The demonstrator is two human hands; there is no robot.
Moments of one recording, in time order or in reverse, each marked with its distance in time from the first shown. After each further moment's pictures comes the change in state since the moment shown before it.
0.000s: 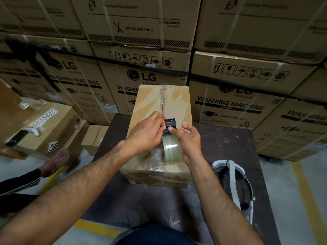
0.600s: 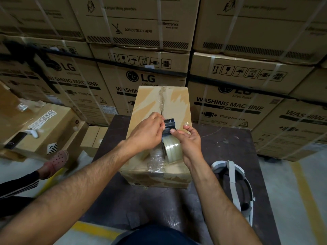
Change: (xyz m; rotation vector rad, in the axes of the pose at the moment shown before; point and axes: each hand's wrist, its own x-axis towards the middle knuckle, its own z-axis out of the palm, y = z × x) left_hand 0.008 0.003 -0.002 -0.063 -0.080 -0.104; right_hand 0.001 0.004 -0.007 0.039 0.001 0.039
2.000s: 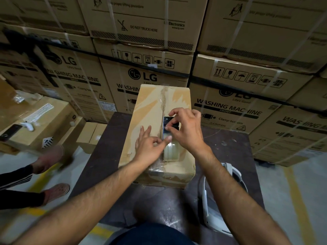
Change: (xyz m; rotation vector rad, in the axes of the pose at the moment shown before) left_hand -0.040 -0.004 0.059 -0.535 0.071 -0.479; right_hand 0.020 -0.036 0.013 -1.200 -0.222 -1.019
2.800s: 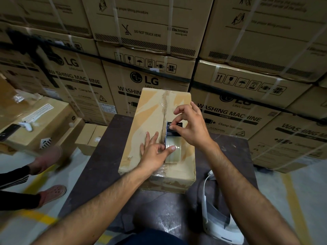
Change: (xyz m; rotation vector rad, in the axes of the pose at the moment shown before) left_hand 0.005 -0.009 0.016 -0.120 -0.053 0.012; right_hand 0.026 0.015 -0.019 0.141 -0.129 -0.012
